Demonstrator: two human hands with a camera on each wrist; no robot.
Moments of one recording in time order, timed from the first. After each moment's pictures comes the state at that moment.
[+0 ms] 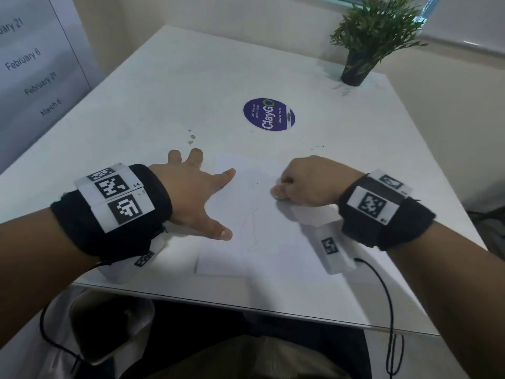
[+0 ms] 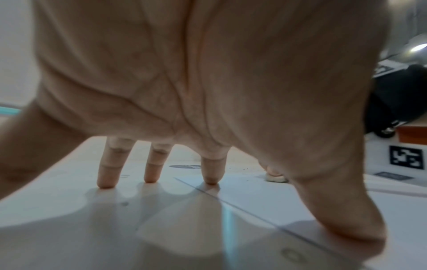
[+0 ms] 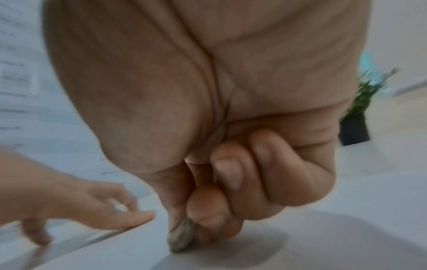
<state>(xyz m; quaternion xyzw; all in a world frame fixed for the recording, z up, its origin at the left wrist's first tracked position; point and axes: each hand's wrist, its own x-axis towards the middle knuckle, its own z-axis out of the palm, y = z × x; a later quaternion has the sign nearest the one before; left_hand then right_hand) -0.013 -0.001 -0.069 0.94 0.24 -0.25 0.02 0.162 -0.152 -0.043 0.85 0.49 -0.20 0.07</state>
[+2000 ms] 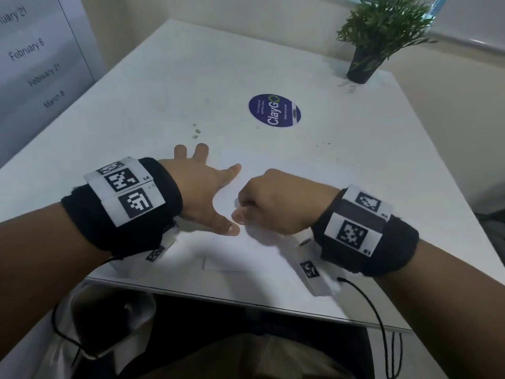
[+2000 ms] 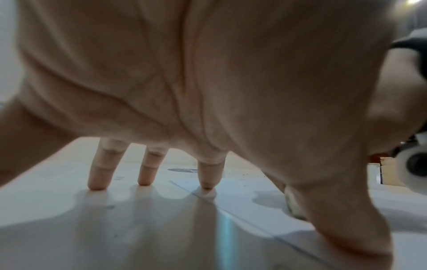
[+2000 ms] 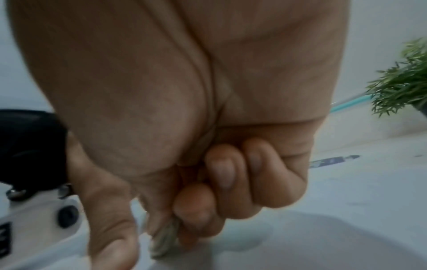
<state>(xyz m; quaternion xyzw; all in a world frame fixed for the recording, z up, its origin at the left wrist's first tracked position) -0.009 -0.001 -0.075 0.94 0.23 -0.25 0.02 0.106 -0.136 -0.051 0.75 0.62 -0.24 0.06</state>
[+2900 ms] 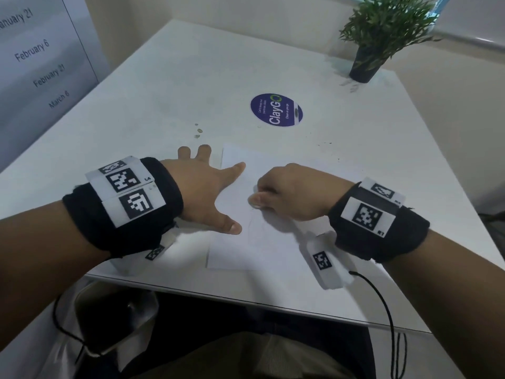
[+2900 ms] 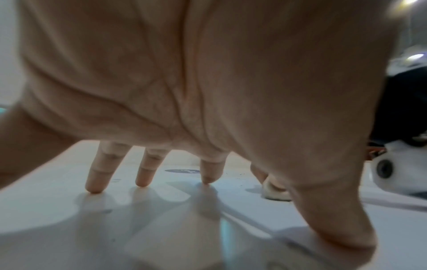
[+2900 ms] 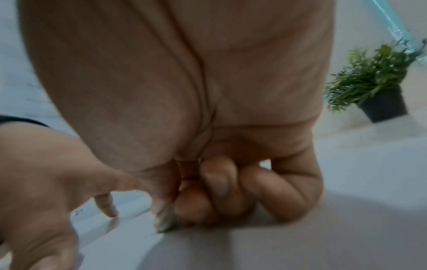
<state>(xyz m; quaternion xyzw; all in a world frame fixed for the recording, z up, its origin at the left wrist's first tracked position) -0.013 -0.006 -0.071 0.95 0.22 -0.23 0.03 0.133 -0.143 -0.054 0.78 0.57 -0.26 0.01</state>
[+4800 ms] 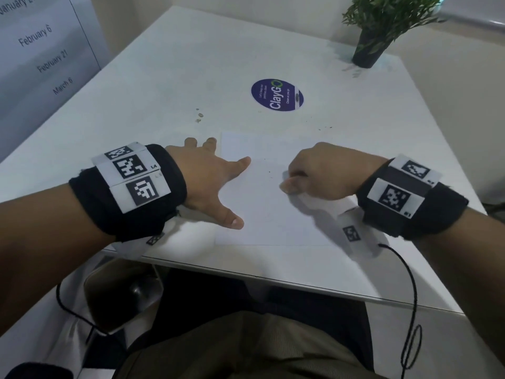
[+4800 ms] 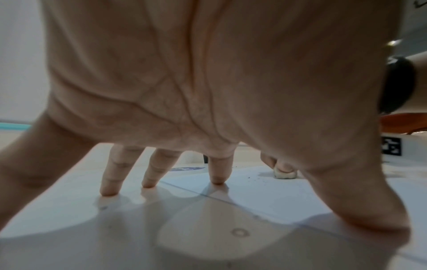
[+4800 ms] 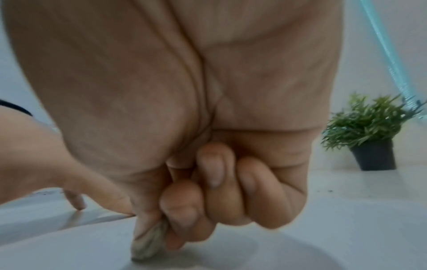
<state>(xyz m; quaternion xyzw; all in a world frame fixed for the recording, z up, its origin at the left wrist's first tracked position) -0.015 -0.023 -0.064 0.94 0.21 -0.27 0.01 0.152 -0.173 -0.039 0.79 0.57 -0.20 0.11</state>
